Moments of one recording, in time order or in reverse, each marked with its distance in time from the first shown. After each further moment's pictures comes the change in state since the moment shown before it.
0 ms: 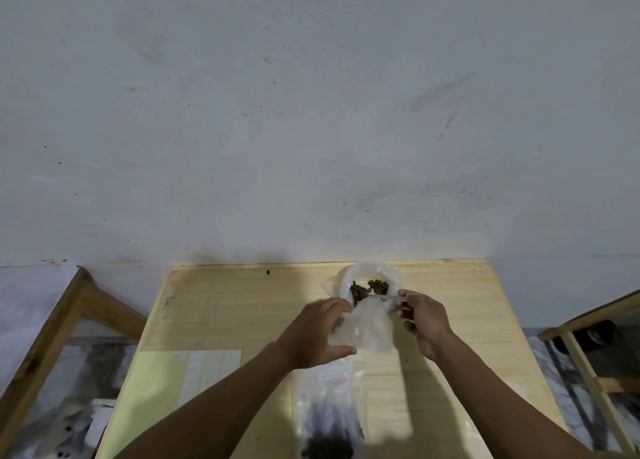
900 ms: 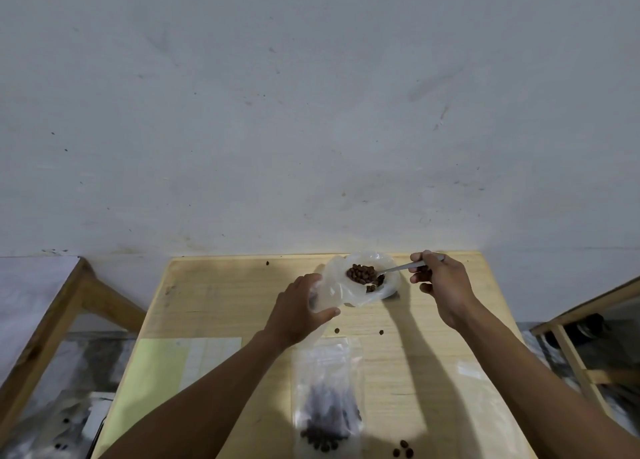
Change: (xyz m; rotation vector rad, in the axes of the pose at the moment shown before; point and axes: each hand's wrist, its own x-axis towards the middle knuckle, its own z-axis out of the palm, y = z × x) left_hand -0.010 -0.002 -0.010 -0.042 0.211 -0.406; right_hand -0.036 -0.062 -0.016 -0.066 -0.028 -0.268
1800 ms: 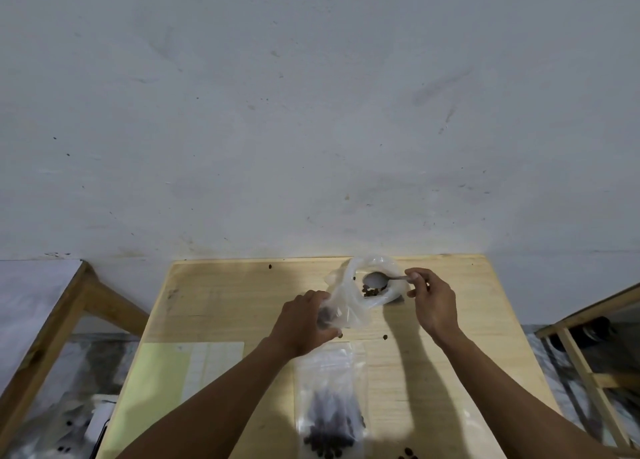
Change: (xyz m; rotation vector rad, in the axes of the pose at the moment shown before) left_hand -0.003 -0.002 0.004 0.164 -0.188 0.030; right_hand 0.012 0.060 0.011 -0.352 0.088 -0.268
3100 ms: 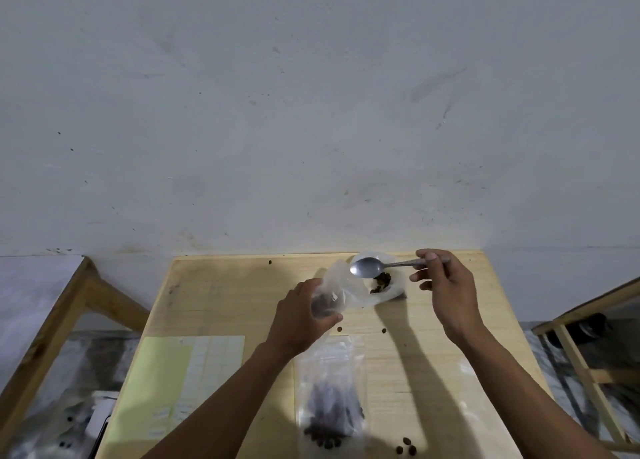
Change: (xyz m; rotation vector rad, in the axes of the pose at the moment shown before) left_hand -0.016 0.009 -0.005 -0.179 0.205 -0.064; right_hand -0.031 -0.057 -0.032 0.277 -0.010 -0.073
